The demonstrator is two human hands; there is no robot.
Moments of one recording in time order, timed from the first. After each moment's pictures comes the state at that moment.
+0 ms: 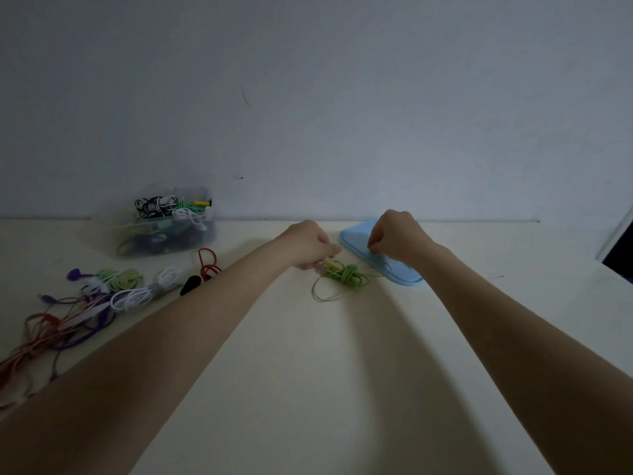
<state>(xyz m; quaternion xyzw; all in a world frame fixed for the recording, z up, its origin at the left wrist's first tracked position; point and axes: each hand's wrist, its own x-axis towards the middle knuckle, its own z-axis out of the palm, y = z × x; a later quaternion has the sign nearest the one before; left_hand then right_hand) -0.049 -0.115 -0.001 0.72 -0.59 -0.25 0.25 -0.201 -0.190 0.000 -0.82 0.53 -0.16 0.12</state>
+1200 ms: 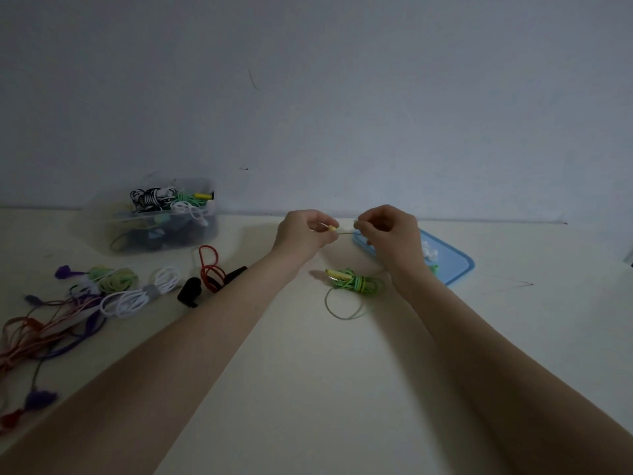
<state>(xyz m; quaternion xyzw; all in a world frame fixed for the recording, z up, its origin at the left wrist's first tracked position) -0.032 -0.131 -0.025 0.65 -0.49 -0.27 0.52 -0.165 -0.177 -0.030 -0.67 0.42 -0.51 0.33</state>
